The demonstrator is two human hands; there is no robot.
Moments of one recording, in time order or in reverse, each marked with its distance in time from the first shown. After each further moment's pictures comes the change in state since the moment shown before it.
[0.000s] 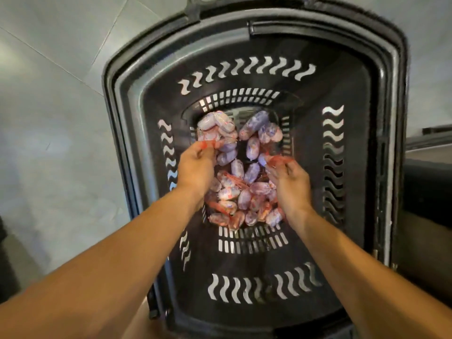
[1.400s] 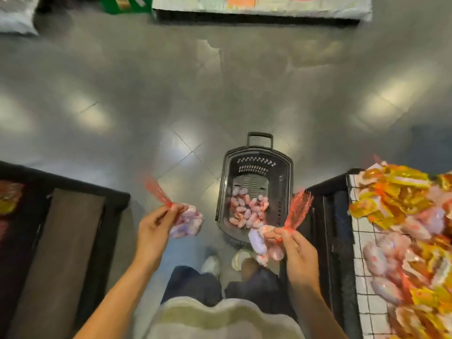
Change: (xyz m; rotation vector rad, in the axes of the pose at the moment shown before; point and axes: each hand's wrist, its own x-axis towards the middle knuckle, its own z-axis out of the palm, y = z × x) left_hand -0.640 0.137 -0.284 -0.103 0.232 0.399; right_hand -0.599 -0.196 -0.217 -0.058 -0.242 -0.460
